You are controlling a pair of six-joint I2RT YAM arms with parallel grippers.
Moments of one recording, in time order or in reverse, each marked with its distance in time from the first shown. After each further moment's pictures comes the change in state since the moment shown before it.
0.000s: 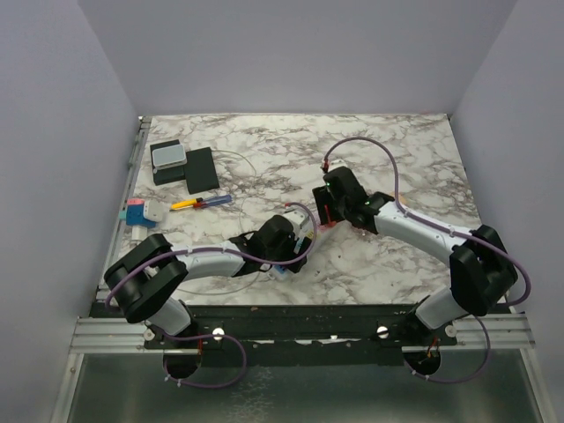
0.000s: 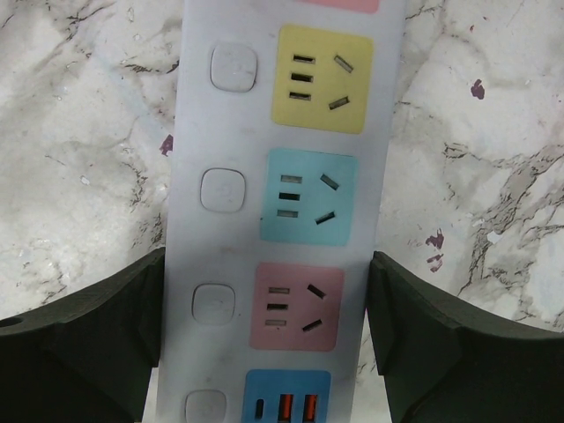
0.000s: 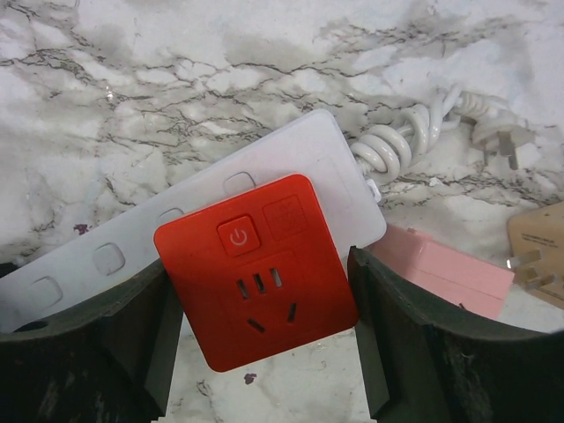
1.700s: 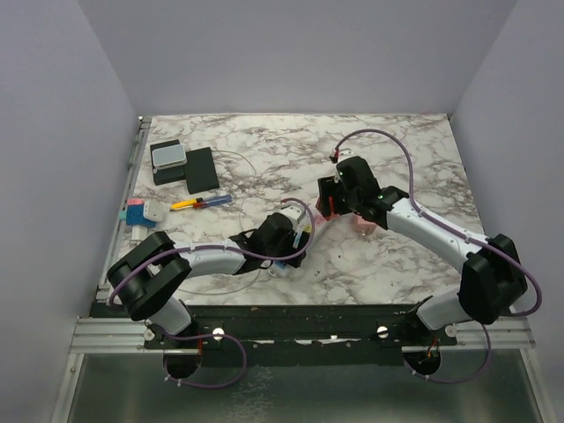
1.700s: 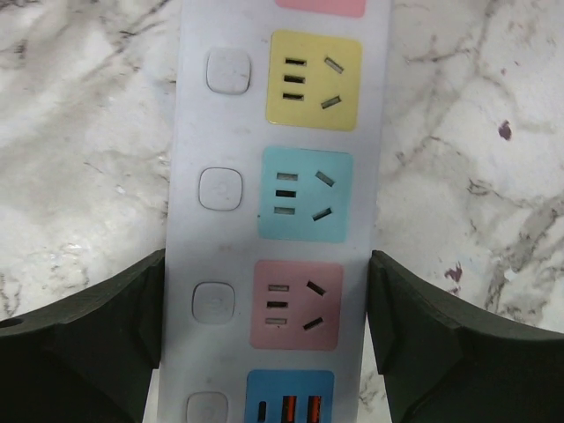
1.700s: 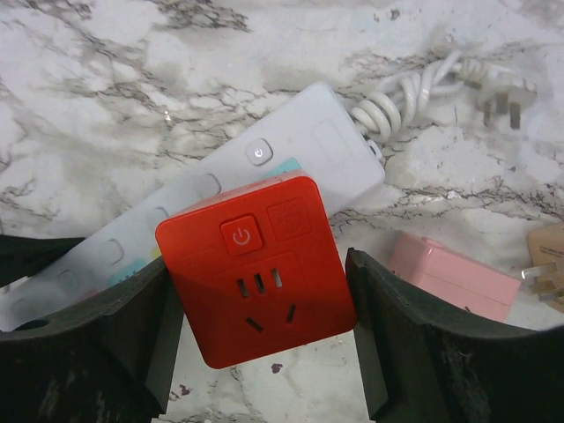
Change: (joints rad) left arm 0.010 0.013 0.003 0.013 -0.031 -0.032; right arm -0.106 -0.043 0.033 -0.035 -0.216 0.027
